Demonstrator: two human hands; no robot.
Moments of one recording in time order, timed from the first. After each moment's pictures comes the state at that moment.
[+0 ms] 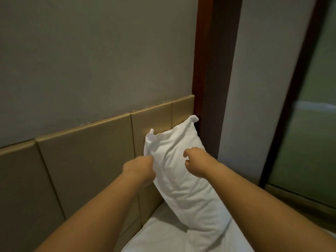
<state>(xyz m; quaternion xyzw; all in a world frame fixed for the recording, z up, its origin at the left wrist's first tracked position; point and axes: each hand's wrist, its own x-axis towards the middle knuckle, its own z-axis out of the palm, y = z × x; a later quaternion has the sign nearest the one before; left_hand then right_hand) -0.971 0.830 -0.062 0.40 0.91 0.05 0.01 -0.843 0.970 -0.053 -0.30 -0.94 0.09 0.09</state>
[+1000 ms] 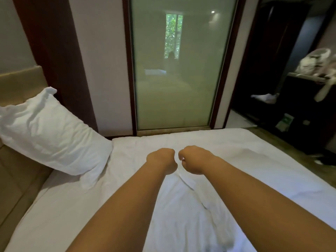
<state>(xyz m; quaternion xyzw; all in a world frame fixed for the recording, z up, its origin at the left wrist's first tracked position) -0.483 0.654 -0.088 0.78 0.62 -0.01 0.11 -0.359 0.635 -0.075 -0.62 -0.78 0.02 -0.04</state>
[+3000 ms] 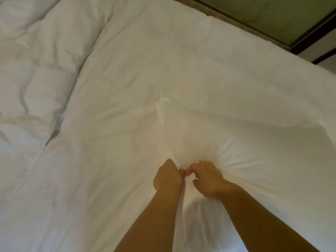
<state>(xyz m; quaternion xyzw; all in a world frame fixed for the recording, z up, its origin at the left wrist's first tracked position) -0.152 0.821 -0.515 0.26 0.82 0.09 0.50 -0.039 0.873 -0.481 -0.49 -0.77 0.30 -0.28</state>
